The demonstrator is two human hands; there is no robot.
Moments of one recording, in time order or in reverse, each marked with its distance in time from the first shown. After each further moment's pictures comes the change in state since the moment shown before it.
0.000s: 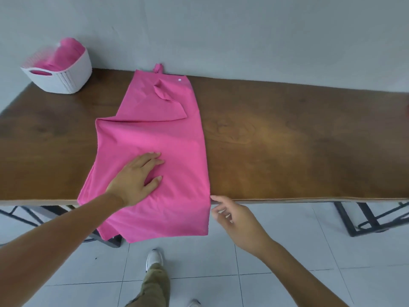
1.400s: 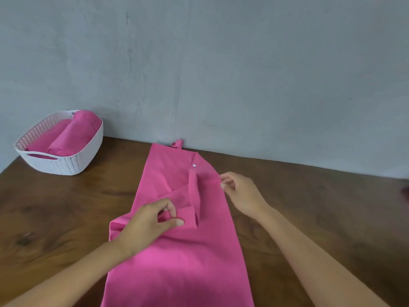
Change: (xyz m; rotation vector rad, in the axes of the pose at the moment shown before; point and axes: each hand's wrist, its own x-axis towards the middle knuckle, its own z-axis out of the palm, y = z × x) left_hand 0.154 -0.112 -0.089 -0.761 0.112 -0.086; right_hand 0.344 -0.158 -0.097 -0.363 0.269 -0.079
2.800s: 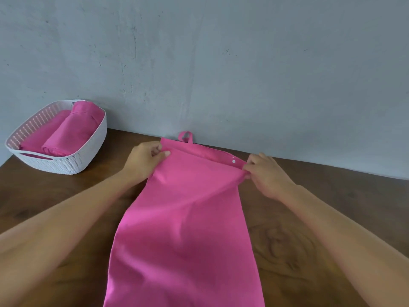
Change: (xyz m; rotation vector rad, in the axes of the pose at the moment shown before) left_hand 0.166 -0.074 -0.076 0.145 0.271 -0.130; right_hand 0.099 0.036 -0.028 -0.737 -0.148 -0.324
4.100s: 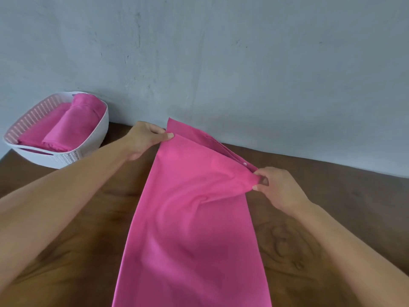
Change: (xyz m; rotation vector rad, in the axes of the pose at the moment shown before) left_hand 0.042 0.014 -0.029 -0.485 -0.233 -0.258; right_hand -0.032 -0.022 -0.001 0.464 0.005 0.327
